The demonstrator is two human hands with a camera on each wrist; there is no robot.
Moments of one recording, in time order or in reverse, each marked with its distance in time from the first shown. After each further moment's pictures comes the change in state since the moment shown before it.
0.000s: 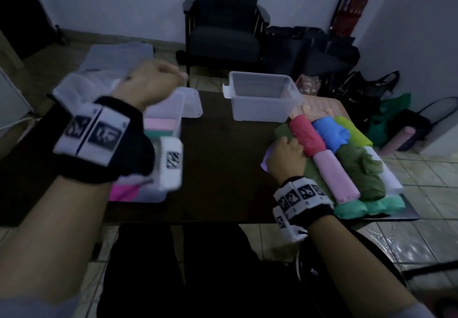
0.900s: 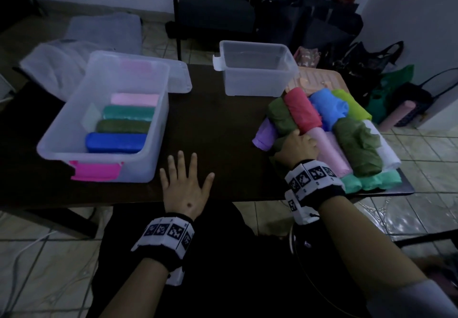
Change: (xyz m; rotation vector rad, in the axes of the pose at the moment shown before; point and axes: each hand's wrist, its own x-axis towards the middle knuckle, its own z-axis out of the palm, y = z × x) left_hand -0.080 -0.135 0.191 0.607 -0.258 -0.113; right_hand 0.014 0.050 0.023 -0.126 -0.107 0.140
